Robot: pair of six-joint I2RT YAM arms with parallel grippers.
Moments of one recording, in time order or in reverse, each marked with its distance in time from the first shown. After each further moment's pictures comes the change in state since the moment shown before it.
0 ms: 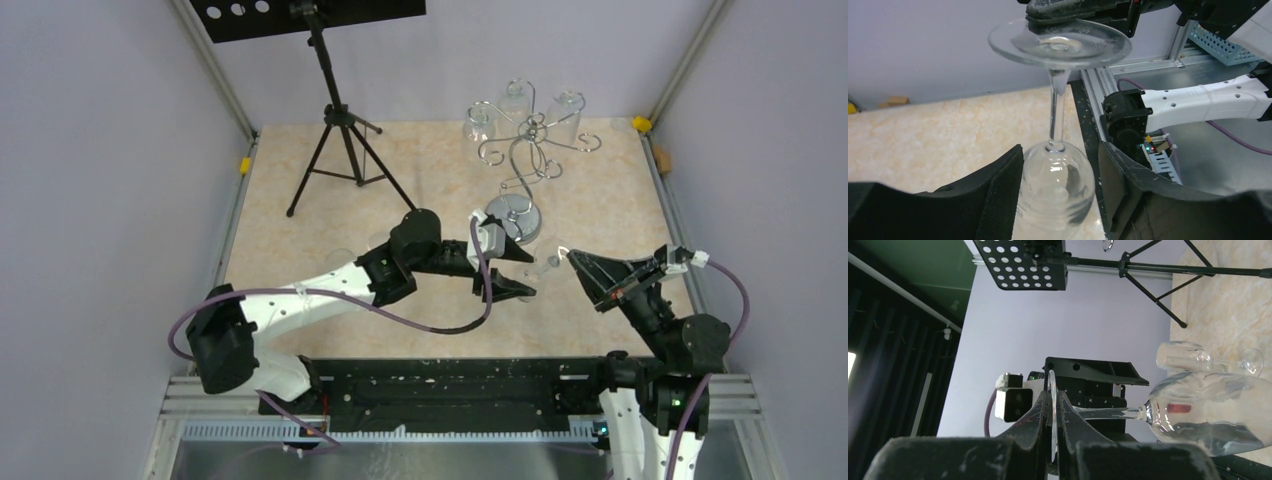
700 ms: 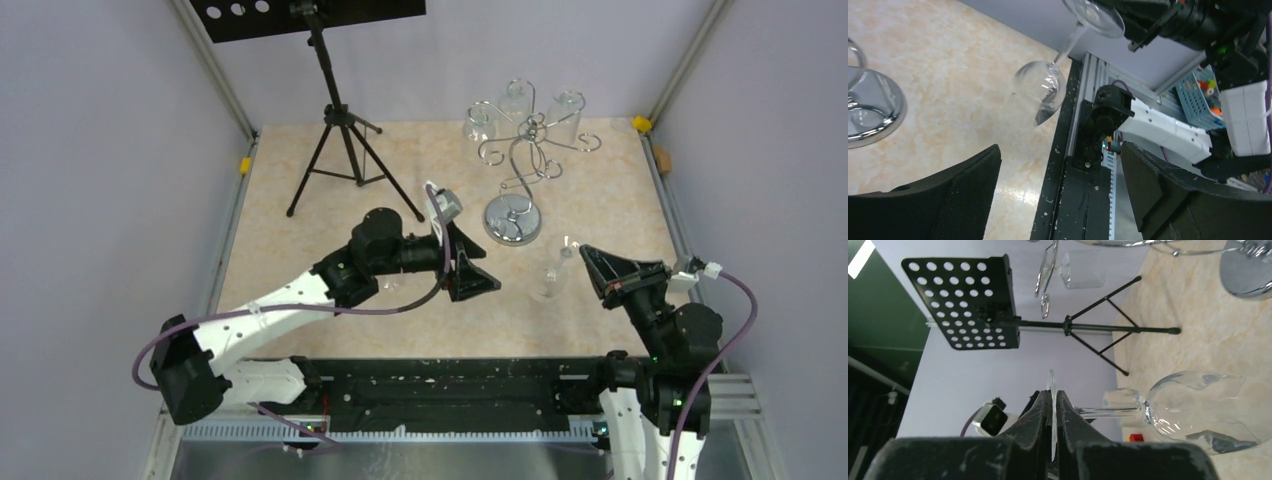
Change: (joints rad) left arm 0.148 -0.224 -0.082 -0.248 -0.145 -0.457; right arm 0.000 0.021 0.019 -0.204 0.253 -0.211
